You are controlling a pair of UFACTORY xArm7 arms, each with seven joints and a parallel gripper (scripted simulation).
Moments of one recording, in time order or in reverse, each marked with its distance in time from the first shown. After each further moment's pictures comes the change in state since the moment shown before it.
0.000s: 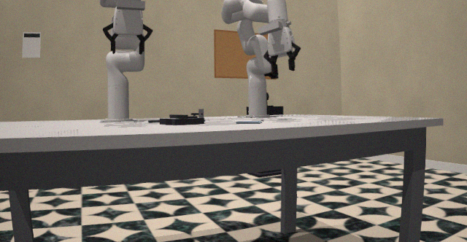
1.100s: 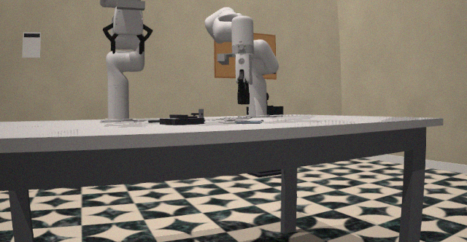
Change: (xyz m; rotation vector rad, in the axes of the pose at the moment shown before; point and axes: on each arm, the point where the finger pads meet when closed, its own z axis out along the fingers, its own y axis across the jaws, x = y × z) left arm 0.166 0.069 0.124 -0.141 -0.005 1.035; right arm 0.000 0.000 0.000 0.000 0.000 0.000
